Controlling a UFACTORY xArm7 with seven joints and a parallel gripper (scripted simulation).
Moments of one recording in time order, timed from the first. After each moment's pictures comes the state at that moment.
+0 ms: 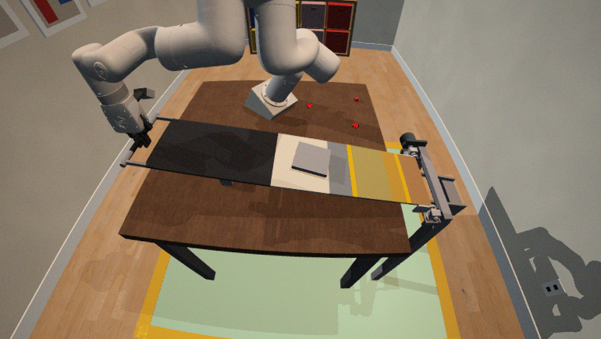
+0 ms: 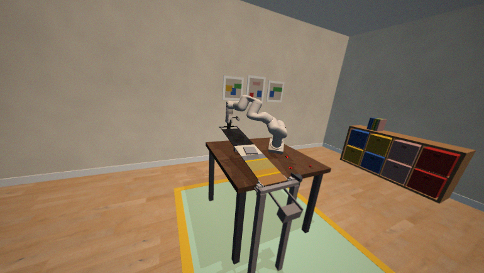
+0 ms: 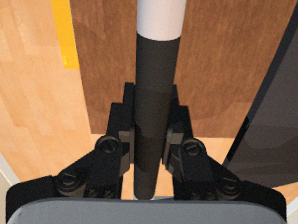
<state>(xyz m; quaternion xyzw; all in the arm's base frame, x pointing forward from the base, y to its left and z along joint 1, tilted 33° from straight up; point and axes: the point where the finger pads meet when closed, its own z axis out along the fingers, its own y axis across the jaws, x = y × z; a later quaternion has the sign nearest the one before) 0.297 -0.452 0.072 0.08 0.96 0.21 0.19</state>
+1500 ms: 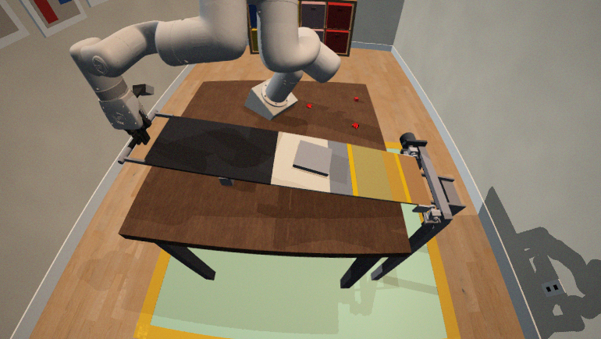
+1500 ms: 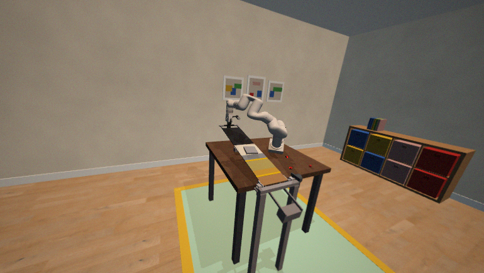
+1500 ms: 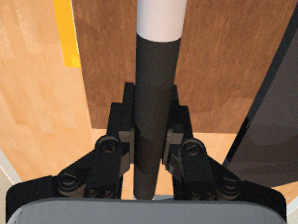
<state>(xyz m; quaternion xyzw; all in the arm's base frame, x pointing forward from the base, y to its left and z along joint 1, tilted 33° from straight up) 0.292 -0.455 0.084 0.08 0.96 0.21 0.19</state>
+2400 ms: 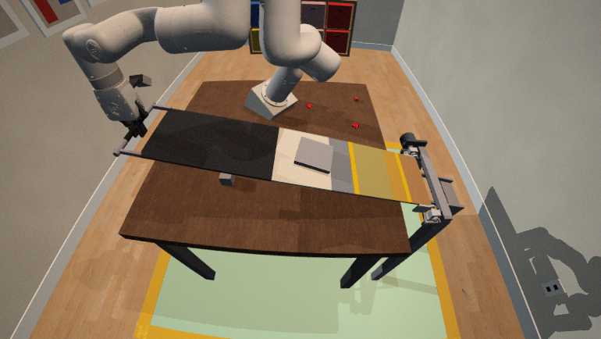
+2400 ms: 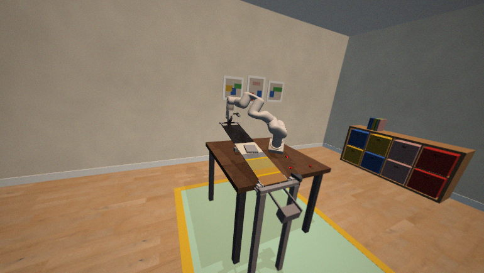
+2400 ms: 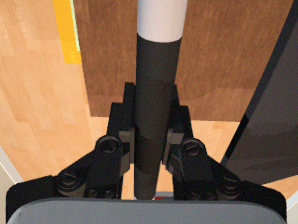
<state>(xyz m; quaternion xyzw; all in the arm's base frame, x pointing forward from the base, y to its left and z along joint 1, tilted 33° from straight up) 0.280 -0.460 0.113 0.08 0.95 0.21 0.19</state>
